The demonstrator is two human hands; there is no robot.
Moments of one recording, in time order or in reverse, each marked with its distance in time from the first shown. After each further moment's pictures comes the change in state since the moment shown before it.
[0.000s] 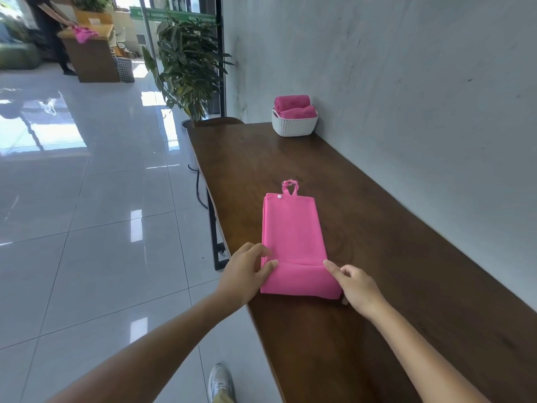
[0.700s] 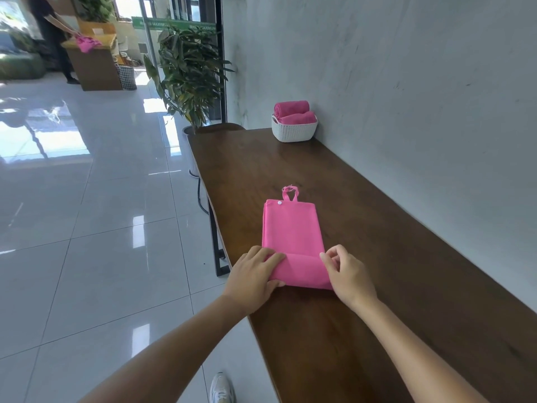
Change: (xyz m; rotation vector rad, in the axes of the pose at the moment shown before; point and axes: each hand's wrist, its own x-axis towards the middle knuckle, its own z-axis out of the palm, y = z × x) left_hand 0.013 -0.004 0.011 0.471 0.035 0.363; right_hand 0.026 -0.022 0.007 -0.221 0.215 -0.223
